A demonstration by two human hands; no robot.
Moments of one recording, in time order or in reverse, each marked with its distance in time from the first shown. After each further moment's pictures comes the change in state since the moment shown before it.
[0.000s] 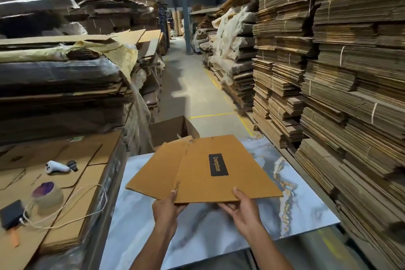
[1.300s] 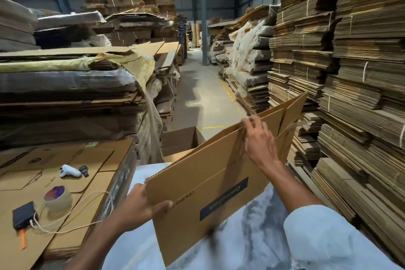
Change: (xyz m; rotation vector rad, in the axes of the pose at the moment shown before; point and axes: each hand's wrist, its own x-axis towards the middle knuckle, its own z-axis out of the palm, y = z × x) left_hand -0.040 0.135 -0.024 1.176 -0.509 0.538; right_hand 0.047 -0.169 0.137 -1.834 0.032 -1.495
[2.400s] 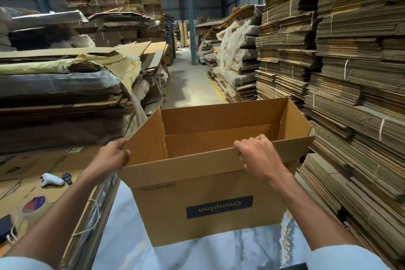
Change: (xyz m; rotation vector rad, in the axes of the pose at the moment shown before) left_hand 0.082 0.024 -0.077 0.018 0.237 -0.230; right_hand -0.038 0.006 -0.058 -0.100 -0.197 -0.250
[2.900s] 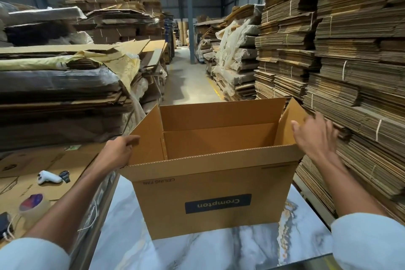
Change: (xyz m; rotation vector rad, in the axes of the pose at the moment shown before) left_hand 0.016 0.002 0.014 0.216 0.075 0.087; right_hand -0.007 0.125 -0.021 -0.048 0.061 0.802
